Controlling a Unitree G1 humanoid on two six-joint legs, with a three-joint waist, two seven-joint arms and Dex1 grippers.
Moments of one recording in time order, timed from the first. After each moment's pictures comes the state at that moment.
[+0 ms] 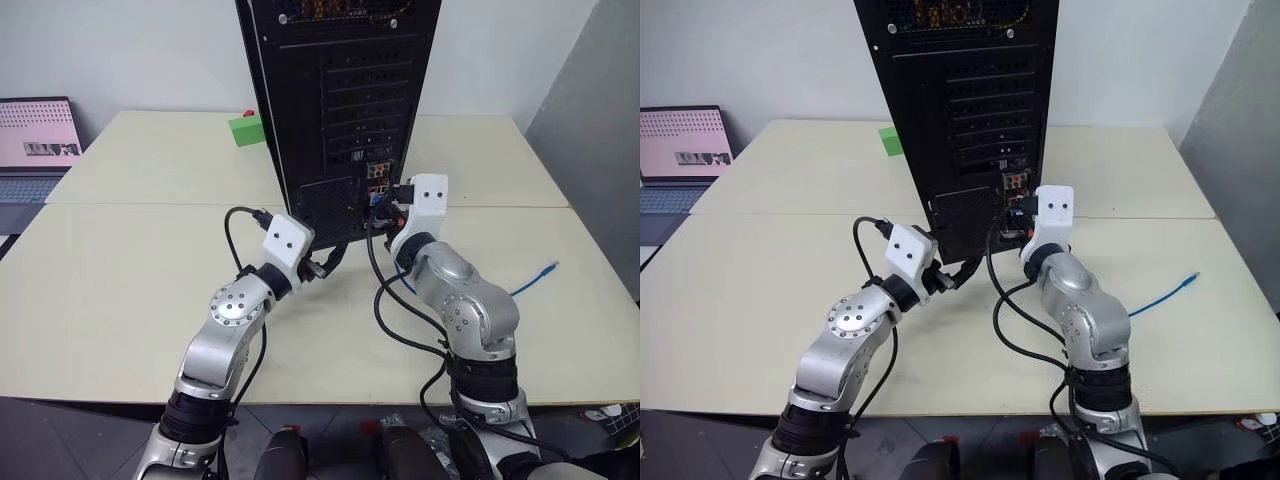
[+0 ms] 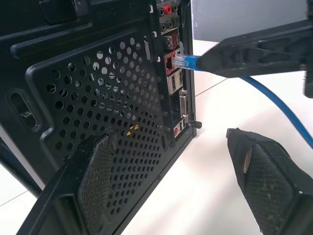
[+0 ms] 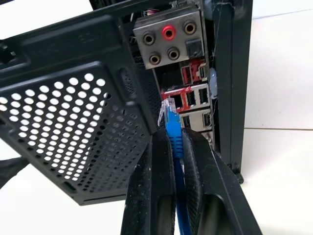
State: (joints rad) left arm -0.33 0.30 -0.13 -0.28 -0.14 0.37 -0.41; right arm -0.60 0.05 0.00 -0.26 0.30 0.85 -0.08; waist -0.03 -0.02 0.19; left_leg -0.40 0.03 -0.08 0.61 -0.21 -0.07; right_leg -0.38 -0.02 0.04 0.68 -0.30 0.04
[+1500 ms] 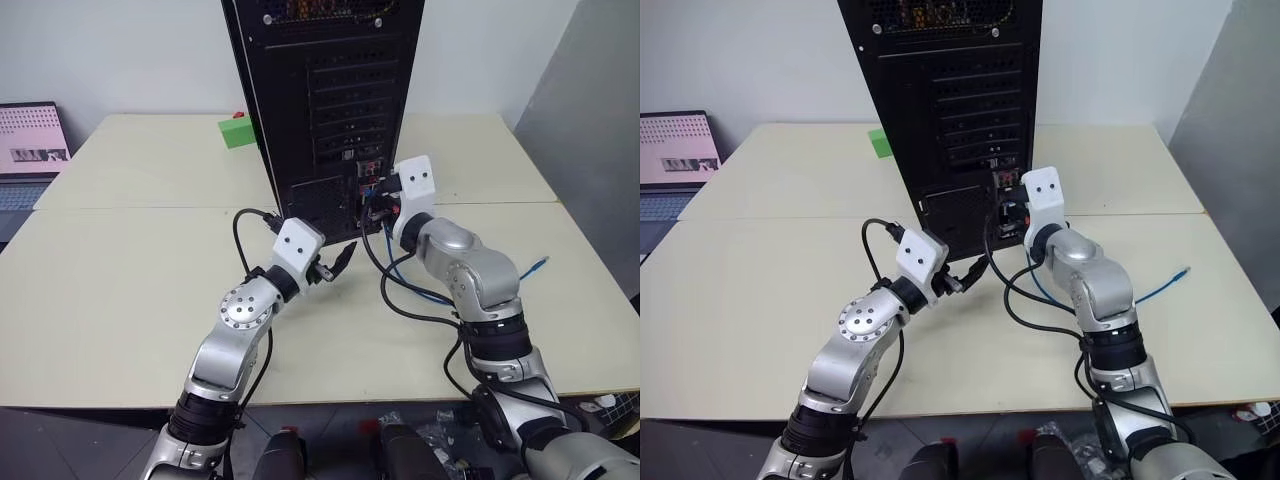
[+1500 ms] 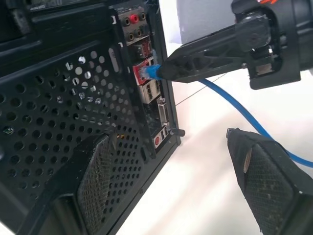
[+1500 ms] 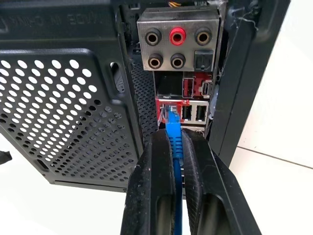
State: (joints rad) left arm -0.33 0.27 -0.17 -0.26 -0.07 0.31 -0.40; right arm -0.77 -0.14 0.06 -0.04 0.25 0.84 0.15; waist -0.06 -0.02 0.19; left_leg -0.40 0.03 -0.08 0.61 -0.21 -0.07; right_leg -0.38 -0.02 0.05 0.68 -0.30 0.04
